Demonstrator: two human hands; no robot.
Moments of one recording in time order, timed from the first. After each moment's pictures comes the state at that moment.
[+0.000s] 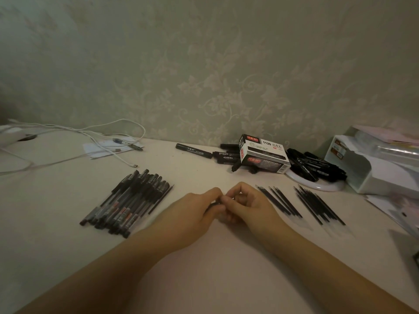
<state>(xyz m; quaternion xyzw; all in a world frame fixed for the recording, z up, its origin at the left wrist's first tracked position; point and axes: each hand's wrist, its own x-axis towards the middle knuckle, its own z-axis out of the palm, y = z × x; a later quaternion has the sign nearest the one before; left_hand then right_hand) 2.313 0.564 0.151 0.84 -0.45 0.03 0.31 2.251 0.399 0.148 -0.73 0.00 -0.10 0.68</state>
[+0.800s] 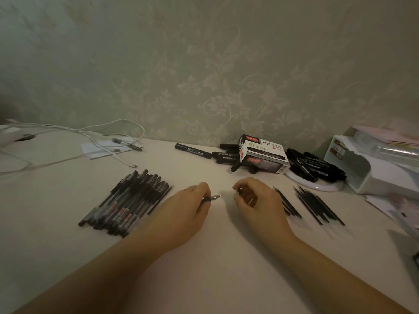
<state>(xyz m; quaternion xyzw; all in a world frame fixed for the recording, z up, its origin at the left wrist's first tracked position) 2.317 0.574 0.152 0.87 -0.40 0.09 0.27 2.256 0.382 0.138 -0.90 0.05 -0.30 0.32</state>
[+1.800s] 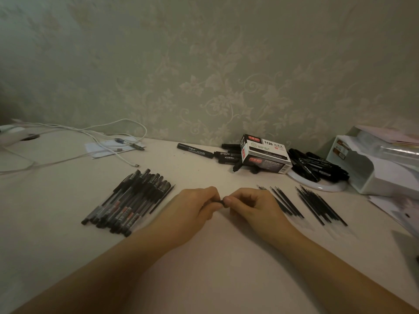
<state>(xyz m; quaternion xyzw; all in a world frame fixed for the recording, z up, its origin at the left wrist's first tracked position) 2.313 0.568 0.157 0.82 -0.44 0.06 0.35 2.254 0.381 0.142 -0.85 -0.03 -0.15 0.50</state>
